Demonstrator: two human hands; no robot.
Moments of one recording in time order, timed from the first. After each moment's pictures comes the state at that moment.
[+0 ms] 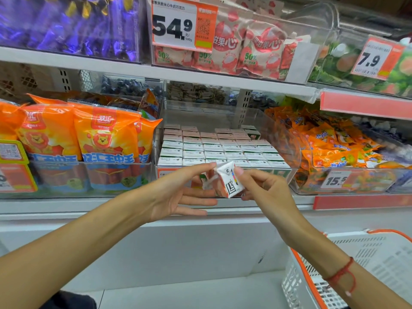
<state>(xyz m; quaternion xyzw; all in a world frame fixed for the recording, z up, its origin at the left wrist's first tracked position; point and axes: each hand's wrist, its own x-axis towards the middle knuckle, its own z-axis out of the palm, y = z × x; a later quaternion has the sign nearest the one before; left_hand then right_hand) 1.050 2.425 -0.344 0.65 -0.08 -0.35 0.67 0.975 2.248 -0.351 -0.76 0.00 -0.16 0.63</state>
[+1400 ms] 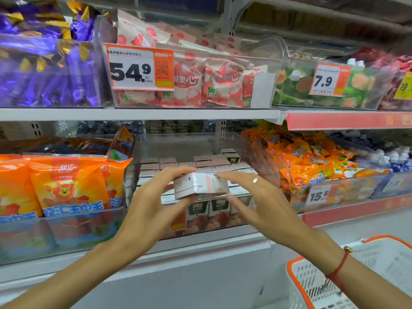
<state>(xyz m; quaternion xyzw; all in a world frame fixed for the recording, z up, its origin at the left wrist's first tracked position) 1.067 2.410 -0.344 0.74 -0.41 0.22 0.49 1.006 2.180 -0.349 -0.91 -0.17 -0.34 0.15</state>
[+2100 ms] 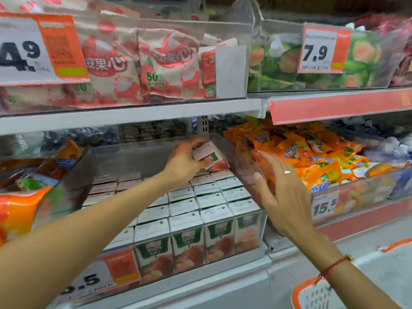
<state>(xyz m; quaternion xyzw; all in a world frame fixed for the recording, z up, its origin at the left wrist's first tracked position) 1.232 2.236 -0.332 0.82 -0.35 0.08 0.45 1.075 2.068 -0.388 -0.87 0.07 -0.46 0.17</state>
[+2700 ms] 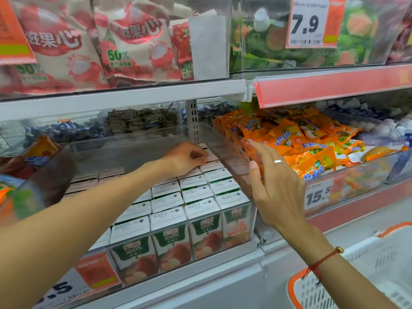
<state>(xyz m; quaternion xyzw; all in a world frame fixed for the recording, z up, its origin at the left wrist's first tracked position) 1.255 2.207 -0.342 0.88 -0.39 -0.02 0.27 1.078 2.069 -0.392 -0.86 0.09 -0.48 0.14</state>
